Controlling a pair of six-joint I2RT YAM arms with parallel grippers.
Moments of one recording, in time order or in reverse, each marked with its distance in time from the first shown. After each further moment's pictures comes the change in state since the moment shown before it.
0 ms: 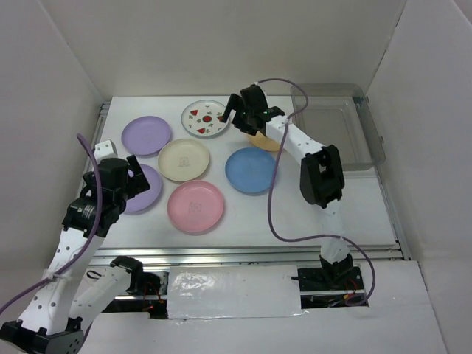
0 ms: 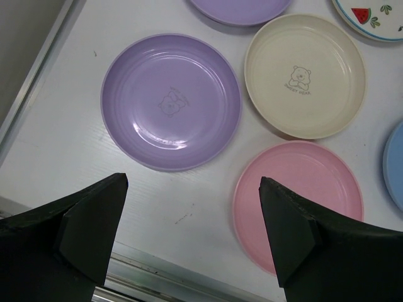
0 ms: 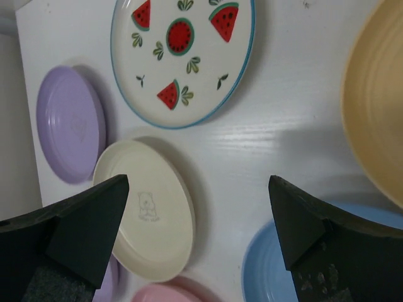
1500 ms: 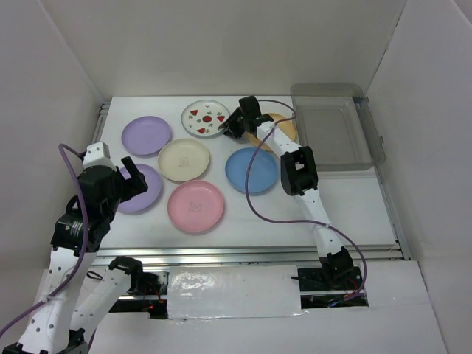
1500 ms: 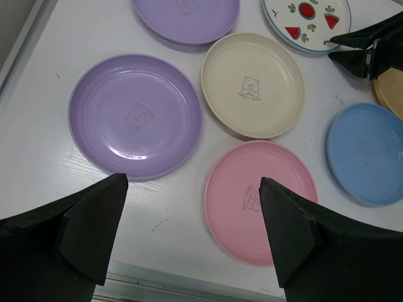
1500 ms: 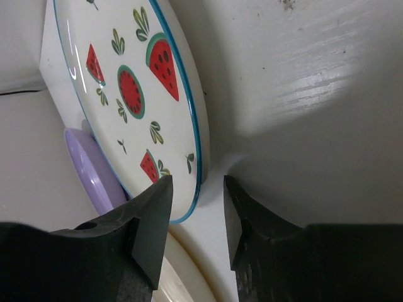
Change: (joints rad) left arm 0.059 -0.111 -0.001 0.052 0.168 0.053; right arm -0.063 0.579 0.543 0.016 -0.226 0.370
